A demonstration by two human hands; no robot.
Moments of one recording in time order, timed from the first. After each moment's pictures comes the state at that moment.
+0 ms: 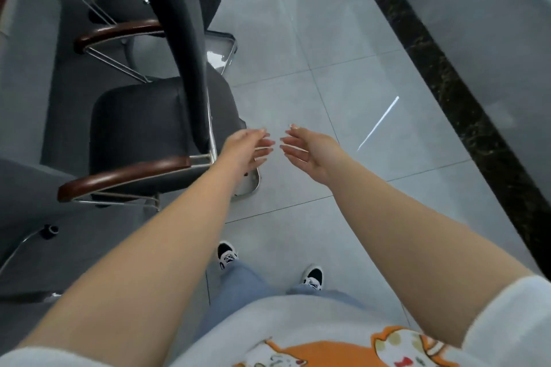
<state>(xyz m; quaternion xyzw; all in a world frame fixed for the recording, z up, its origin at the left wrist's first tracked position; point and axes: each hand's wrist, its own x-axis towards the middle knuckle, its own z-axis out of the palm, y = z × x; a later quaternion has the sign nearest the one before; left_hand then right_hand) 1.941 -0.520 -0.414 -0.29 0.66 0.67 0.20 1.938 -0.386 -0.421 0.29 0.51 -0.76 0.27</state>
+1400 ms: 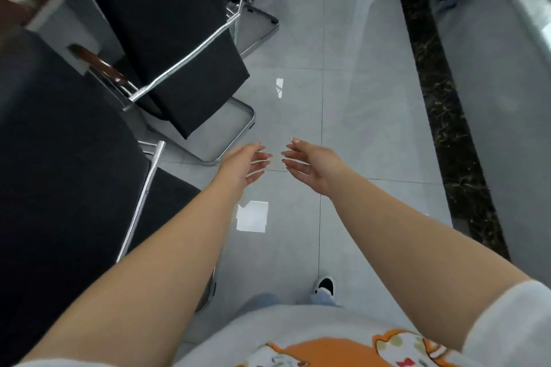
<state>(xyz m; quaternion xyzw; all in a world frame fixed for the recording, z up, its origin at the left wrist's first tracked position) 1.434 -0.381 -0.396 -0.41 0.57 0.71 0.04 1.384 -0.252 -0.397 0.20 0.56 -0.71 0.38</state>
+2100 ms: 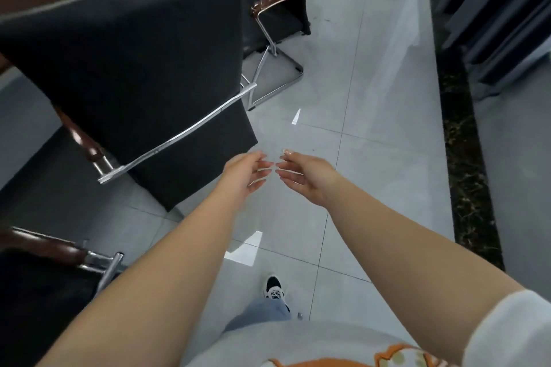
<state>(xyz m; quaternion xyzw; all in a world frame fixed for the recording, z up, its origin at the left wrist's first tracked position) 1.109 -0.490 -0.393 -0.44 0.50 0.75 -0.01 1.043 -0.377 -0.387 0.12 0.60 -0.66 0.44</state>
